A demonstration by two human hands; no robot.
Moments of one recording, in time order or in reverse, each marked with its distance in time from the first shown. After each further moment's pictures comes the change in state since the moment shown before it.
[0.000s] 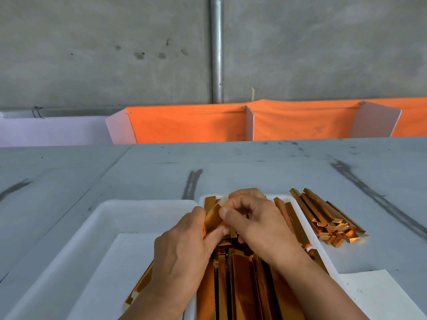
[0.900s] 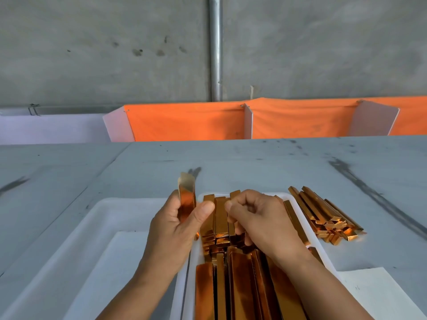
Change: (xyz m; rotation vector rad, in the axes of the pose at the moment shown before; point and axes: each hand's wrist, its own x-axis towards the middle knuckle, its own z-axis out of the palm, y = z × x) left_hand 0.009 -0.006 -0.017 -0.974 0.039 -0.214; right_hand 0.001 0.003 -0.005 0.068 0.035 0.108
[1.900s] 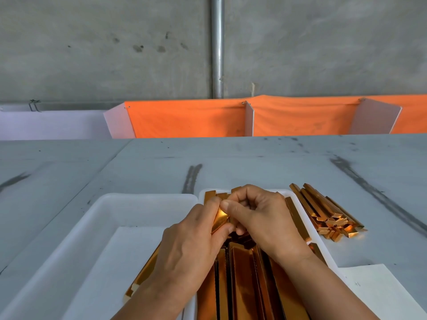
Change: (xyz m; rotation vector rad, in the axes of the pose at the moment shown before) left_hand -0.015 -0.001 0.015 0.819 -0.129 0.284; right_hand -0.005 -0.006 0.003 0.105 -0.024 -0.115
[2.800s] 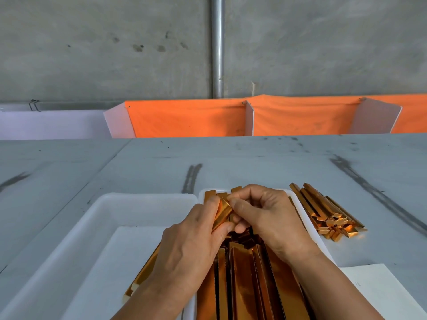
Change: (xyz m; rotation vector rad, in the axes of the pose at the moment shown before) left_hand -0.001 -0.002 0.003 0.023 0.012 0.032; right_hand -0.001 -0.003 -0.009 0.112 -0.060 0.050
